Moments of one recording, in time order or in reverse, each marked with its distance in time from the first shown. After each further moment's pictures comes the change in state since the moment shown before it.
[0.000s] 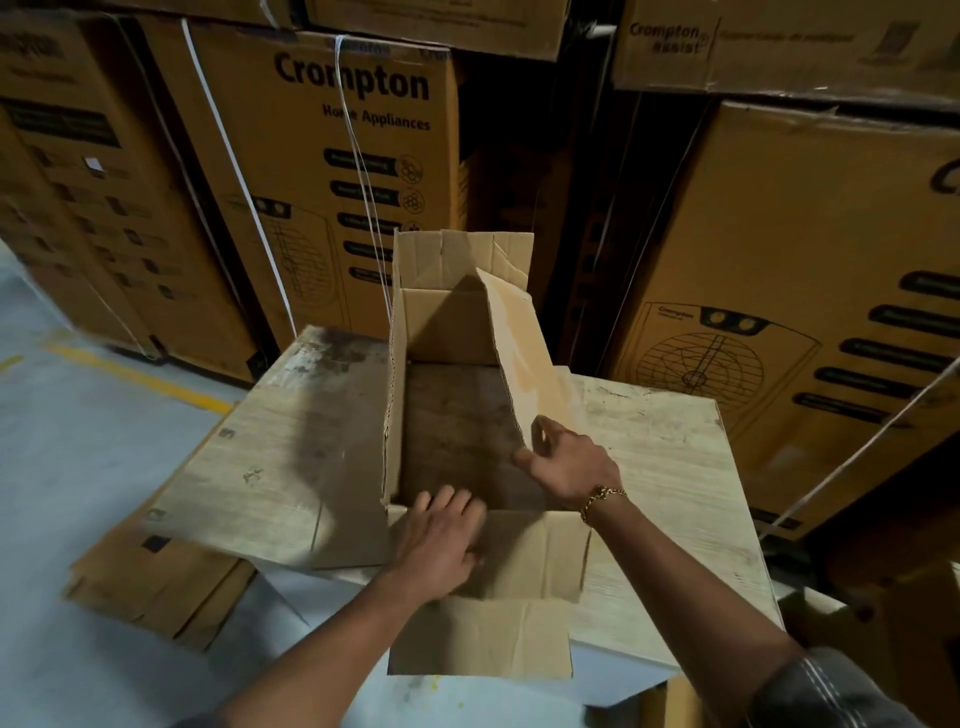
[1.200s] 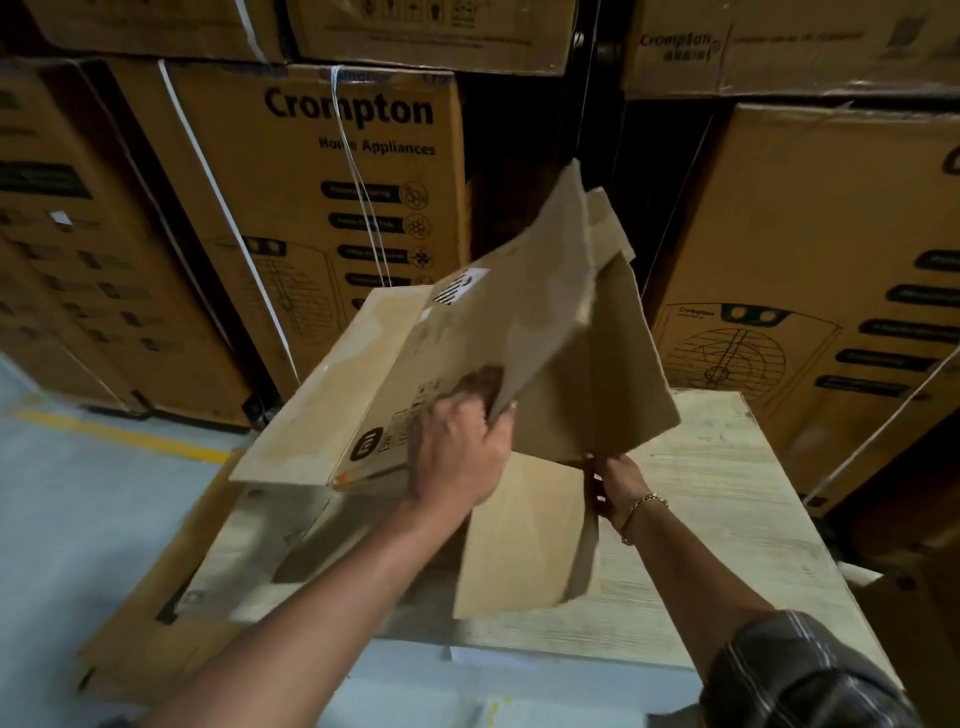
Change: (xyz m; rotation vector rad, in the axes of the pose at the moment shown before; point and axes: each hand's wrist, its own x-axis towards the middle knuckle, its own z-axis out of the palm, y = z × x) left_hand 0.046 -0.090 -0.164 -0.398 0.505 -0.249; right_hand 0.063 -0.012 0.075 1.260 0.086 0.643
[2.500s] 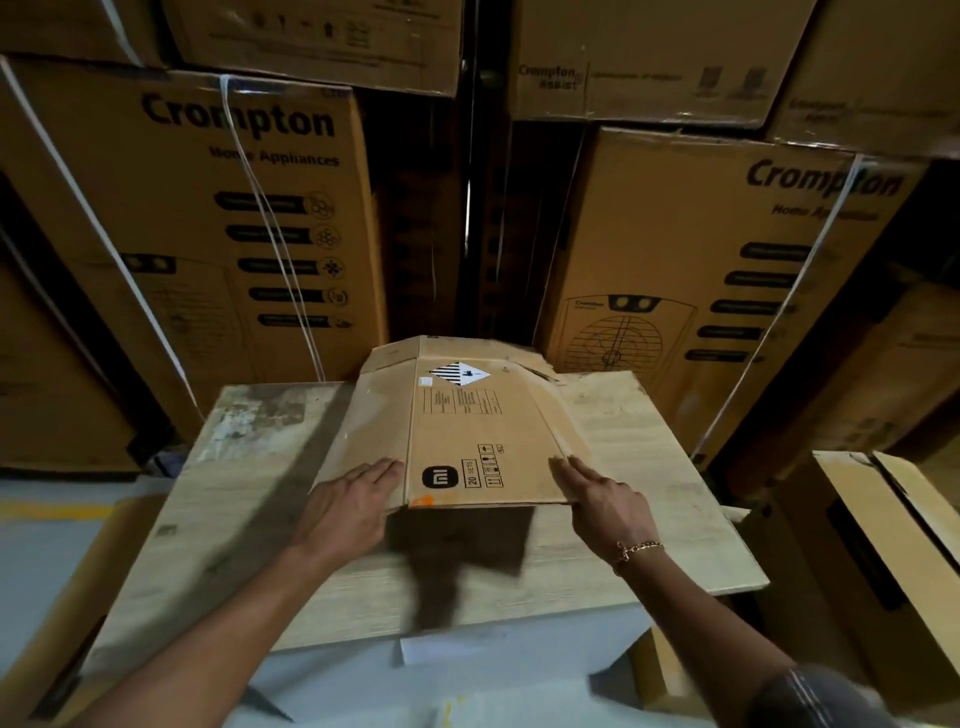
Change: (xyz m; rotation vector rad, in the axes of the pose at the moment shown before) left_hand -0.051 -0.119 0.037 0.347 -0.557 0.387; right_hand -0.124 0.031 -0.064 -1.592 0.272 -0.644
